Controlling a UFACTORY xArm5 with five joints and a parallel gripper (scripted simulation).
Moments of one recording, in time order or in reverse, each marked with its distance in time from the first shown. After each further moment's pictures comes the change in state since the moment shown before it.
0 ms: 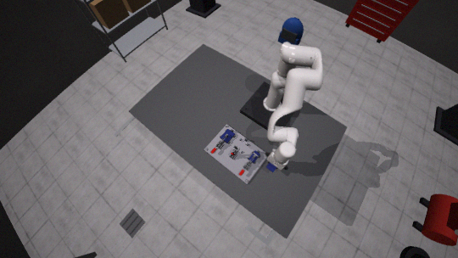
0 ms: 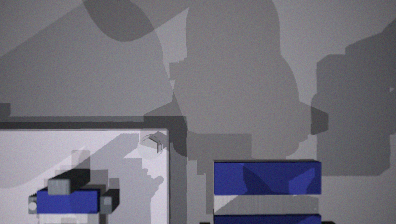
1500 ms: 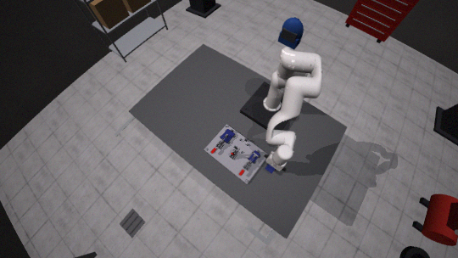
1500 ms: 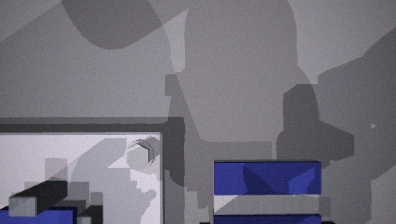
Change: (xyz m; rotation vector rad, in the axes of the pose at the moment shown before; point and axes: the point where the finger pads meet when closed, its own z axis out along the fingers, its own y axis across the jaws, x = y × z) arm 0.000 0.000 0.040 0.000 0.000 0.000
